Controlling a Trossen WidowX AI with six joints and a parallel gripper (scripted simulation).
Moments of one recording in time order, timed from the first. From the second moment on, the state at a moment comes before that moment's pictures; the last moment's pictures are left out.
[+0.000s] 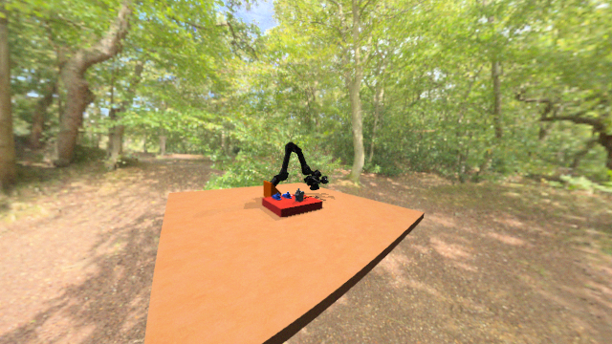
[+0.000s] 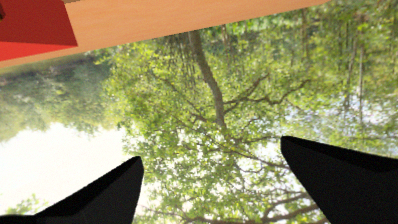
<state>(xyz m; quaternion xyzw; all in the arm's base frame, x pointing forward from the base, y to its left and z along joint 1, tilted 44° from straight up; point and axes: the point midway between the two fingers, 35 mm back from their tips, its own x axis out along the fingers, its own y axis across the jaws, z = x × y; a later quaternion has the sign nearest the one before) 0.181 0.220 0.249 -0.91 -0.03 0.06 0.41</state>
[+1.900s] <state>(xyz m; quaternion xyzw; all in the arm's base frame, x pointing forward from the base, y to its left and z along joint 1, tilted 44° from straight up) 0.274 0.194 0.194 -0.79 0.13 0.17 0.57</state>
